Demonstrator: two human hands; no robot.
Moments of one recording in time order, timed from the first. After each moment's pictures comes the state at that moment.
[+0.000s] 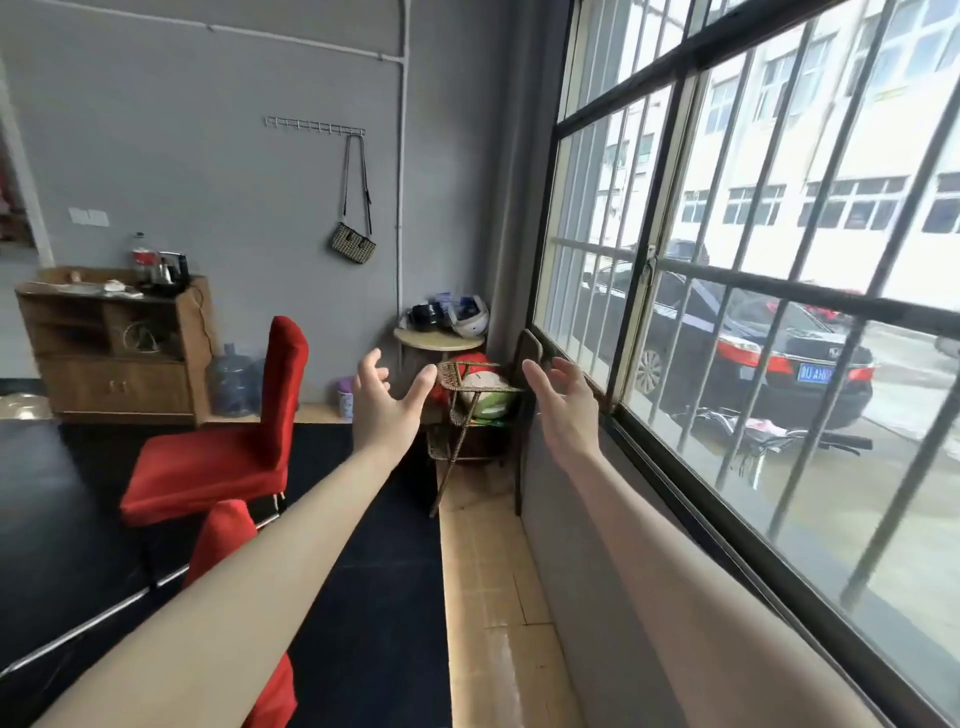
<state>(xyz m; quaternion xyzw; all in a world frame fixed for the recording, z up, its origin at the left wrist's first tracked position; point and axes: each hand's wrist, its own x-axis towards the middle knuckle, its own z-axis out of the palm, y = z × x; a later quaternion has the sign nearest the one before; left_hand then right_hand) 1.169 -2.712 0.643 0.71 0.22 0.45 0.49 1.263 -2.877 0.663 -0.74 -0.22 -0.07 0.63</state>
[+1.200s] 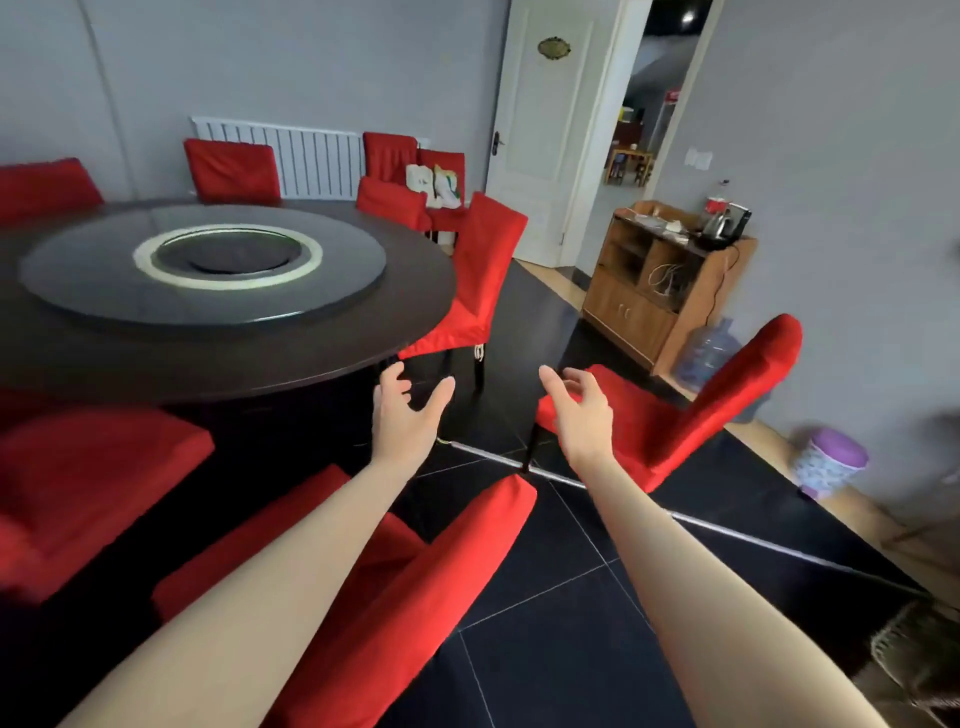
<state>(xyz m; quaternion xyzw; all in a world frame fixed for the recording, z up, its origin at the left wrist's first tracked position) 1.124 -2.450 0.519 0.38 0.64 0.60 0.28 1.310 -2.401 0.546 -0.58 -0.56 0.35 0.48</state>
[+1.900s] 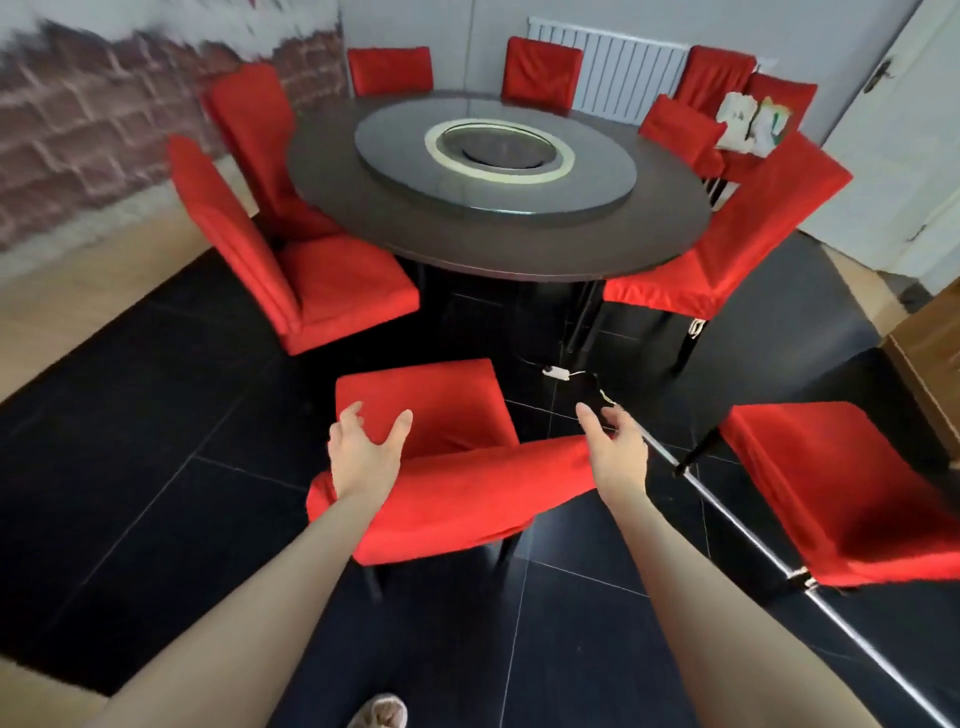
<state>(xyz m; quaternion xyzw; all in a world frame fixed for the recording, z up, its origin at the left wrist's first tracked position) 1.170 -2.582 0.390 0.03 0.85 0.52 0.10 1.322 -2.362 0.404 -0.49 -0.70 0.46 0.24</state>
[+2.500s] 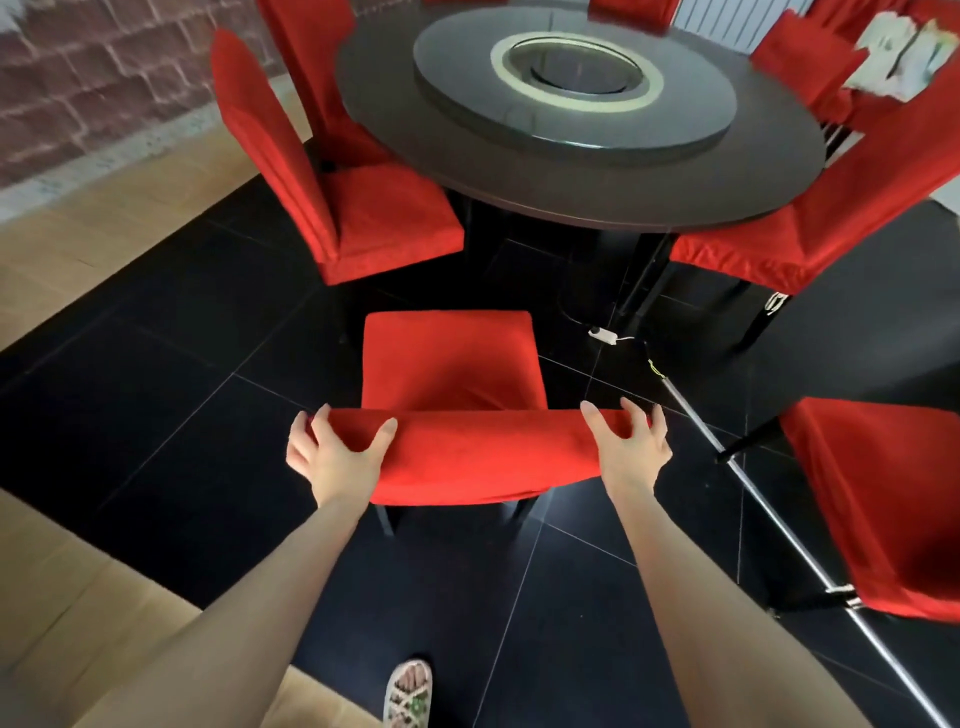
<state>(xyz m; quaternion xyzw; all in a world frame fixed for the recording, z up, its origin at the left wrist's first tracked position) 1.202 -2.596 0.311 -0.13 0.88 0.46 0.05 1.323 -2.335 0.335 -0.50 -0.72 0.45 0.17</state>
